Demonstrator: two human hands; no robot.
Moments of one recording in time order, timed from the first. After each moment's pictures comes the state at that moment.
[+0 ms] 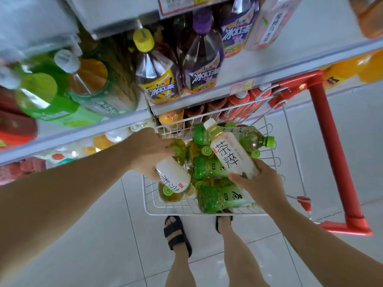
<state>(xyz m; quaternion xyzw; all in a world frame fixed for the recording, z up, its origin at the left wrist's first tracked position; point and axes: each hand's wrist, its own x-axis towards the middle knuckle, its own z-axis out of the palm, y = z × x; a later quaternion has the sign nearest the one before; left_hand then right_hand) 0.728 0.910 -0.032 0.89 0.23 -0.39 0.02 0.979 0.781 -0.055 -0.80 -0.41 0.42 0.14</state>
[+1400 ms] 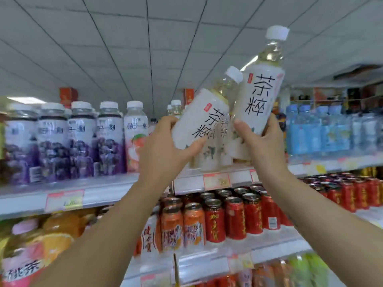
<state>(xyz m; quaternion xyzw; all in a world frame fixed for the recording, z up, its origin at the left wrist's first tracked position) 0.732 0.904 0.651 0.68 0.40 0.60 -0.13 0.916 0.898 0.646 -0.26 -0.54 0.11 0.79</state>
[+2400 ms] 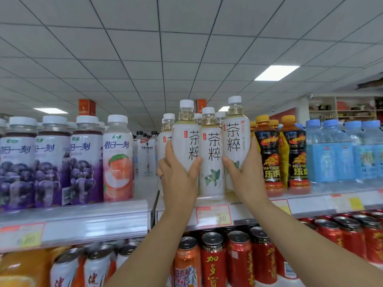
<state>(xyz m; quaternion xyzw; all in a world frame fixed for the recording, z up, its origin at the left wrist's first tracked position) 0.798 1.021 0.636 0.59 0.45 0.67 -0.03 0.937 1.039 0.639 -0.40 -0.60 -0.01 0.69</state>
